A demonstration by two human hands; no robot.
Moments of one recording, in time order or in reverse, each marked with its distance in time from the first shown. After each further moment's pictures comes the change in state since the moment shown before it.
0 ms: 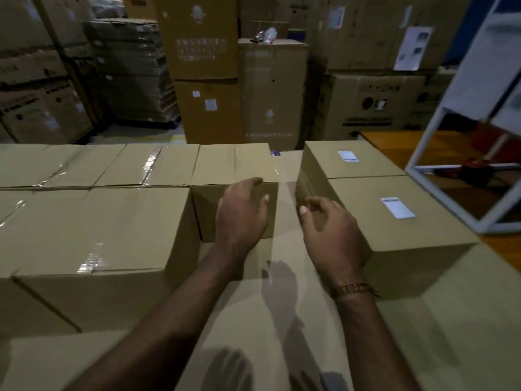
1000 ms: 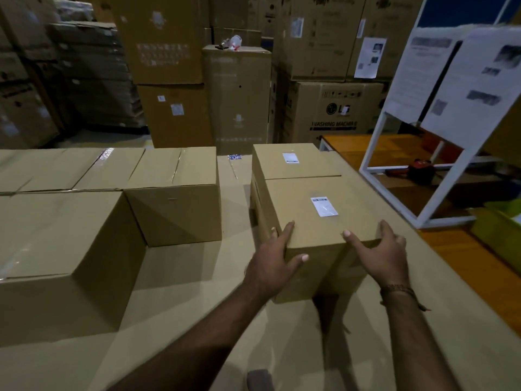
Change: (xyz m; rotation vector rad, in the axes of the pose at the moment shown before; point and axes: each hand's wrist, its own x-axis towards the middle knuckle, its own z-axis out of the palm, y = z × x) left_hand -0.091 0.116 0.169 -0.107 -0.578 -0.060; right_hand 0.042 0.249 -0.145 -0.110 -0.056 0.523
